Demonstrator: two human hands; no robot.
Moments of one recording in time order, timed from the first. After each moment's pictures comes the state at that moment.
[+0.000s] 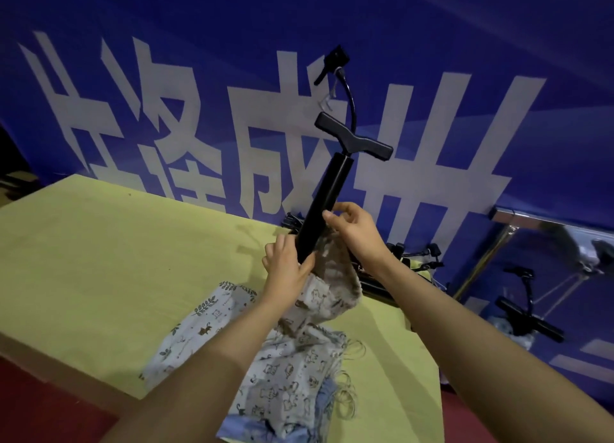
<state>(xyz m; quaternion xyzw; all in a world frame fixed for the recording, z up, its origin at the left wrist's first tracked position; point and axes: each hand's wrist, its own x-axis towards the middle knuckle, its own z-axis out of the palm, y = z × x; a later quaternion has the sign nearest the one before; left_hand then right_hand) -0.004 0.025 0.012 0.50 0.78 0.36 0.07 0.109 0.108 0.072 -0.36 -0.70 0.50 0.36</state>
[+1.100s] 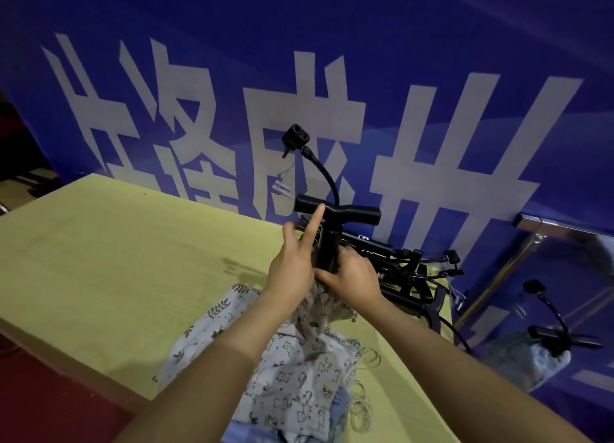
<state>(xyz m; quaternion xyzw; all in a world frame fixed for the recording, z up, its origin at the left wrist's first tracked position) -0.019 0.016 0.034 0.58 0.76 0.29 -0.02 0.088 0.089 0.013 -0.44 -0.86 0.16 0.20</state>
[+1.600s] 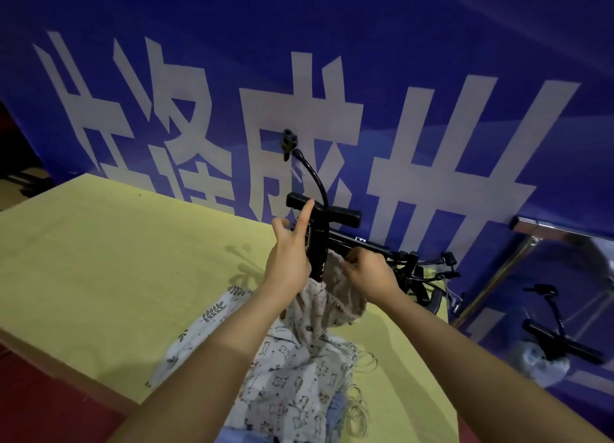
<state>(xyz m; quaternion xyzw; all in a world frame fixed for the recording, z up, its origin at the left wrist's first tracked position) -0.026 0.029 0.046 0.54 0.77 0.34 0.04 0.111 0.112 0.021 -0.51 -0.82 0.23 0.15</state>
